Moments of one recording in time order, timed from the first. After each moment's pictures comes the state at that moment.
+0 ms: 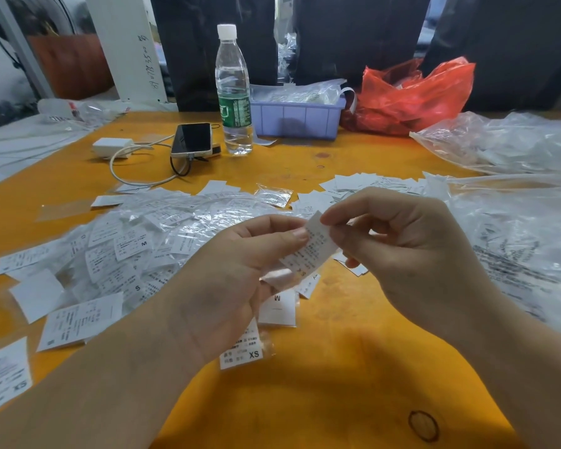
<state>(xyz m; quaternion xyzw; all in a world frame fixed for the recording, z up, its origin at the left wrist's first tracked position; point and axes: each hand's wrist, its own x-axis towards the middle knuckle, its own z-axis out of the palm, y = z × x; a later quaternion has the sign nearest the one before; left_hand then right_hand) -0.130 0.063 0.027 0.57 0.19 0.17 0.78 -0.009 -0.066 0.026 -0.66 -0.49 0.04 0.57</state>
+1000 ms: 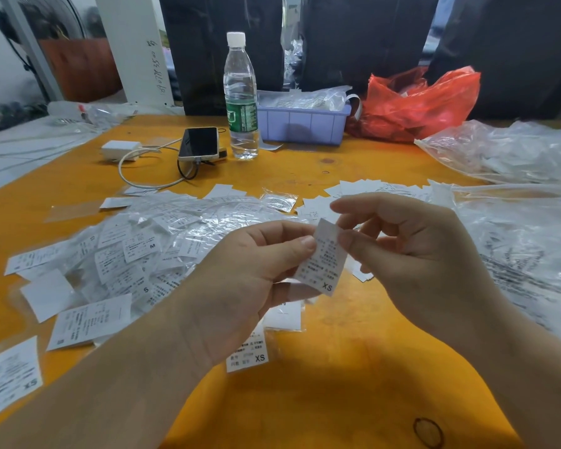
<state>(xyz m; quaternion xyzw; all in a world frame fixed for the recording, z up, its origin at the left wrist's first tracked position) -0.134 0.064 0.028 0.58 0.16 0.16 0.78 -0.005 -0.067 0.024 -0.67 -0.50 0.00 0.54</state>
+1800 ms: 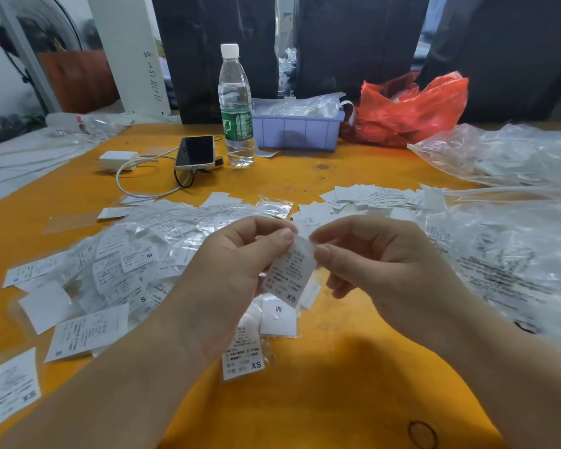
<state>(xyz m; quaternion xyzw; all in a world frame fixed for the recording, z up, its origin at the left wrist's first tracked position) -0.134 0.069 0.025 0.63 0.19 0.24 0.71 -0.013 -0.066 0.026 -0.63 -0.46 0.18 0.60</state>
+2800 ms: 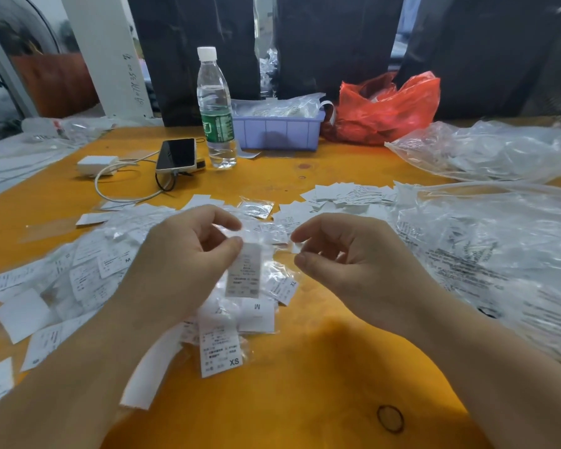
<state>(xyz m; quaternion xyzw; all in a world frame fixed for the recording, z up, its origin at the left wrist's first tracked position) -0.140 0.099 0.025 0.87 0.26 0.28 0.31 -0.006 -0.069 0.023 -0.72 -0.49 0.09 0.48</state>
